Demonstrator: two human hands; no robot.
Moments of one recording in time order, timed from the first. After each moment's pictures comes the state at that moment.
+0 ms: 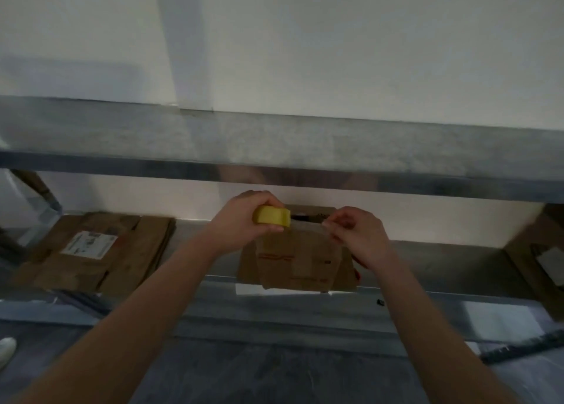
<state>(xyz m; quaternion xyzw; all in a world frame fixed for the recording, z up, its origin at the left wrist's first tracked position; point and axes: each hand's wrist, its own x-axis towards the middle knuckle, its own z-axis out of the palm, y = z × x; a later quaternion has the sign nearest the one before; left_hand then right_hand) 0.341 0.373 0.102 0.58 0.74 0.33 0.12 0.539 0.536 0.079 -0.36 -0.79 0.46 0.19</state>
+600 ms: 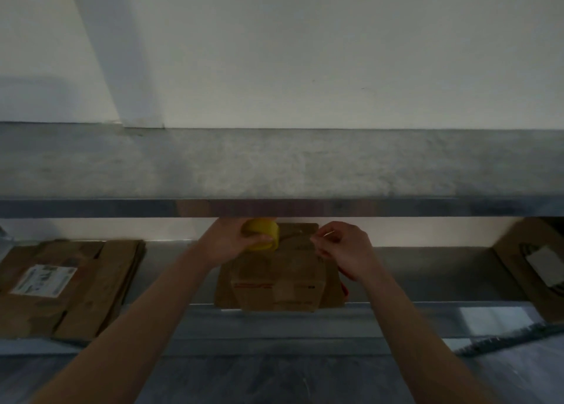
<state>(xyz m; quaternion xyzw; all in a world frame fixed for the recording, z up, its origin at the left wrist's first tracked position) 0.310 0.446 0.054 0.52 0.77 0.31 0.21 0.526 0.593 0.037 -0.39 -0.73 0.53 0.18</state>
